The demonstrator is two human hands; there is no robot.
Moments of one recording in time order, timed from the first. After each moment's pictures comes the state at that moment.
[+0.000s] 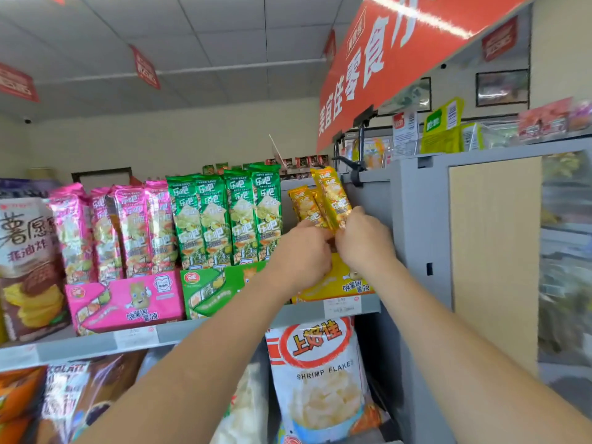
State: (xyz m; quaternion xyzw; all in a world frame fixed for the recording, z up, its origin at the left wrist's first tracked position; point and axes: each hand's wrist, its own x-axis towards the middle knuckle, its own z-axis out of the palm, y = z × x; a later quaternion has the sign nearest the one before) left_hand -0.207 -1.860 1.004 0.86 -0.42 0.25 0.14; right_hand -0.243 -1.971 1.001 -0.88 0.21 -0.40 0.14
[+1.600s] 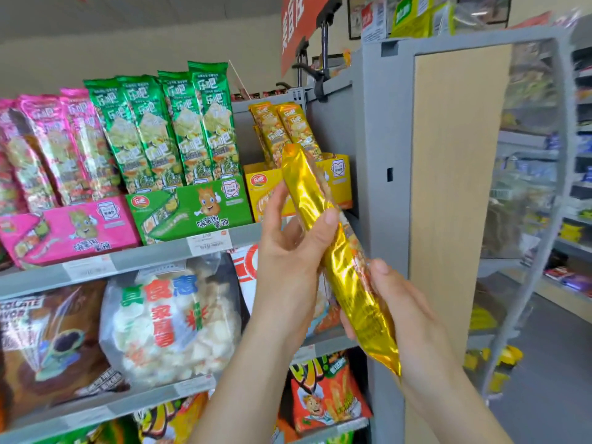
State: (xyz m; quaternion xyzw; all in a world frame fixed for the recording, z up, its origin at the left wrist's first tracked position) left_hand -0.314 -1.848 0.900 0.43 -0.35 -0.07 0.83; right_hand -0.414 -1.925 0.849 -0.59 0.03 -0.26 0.77
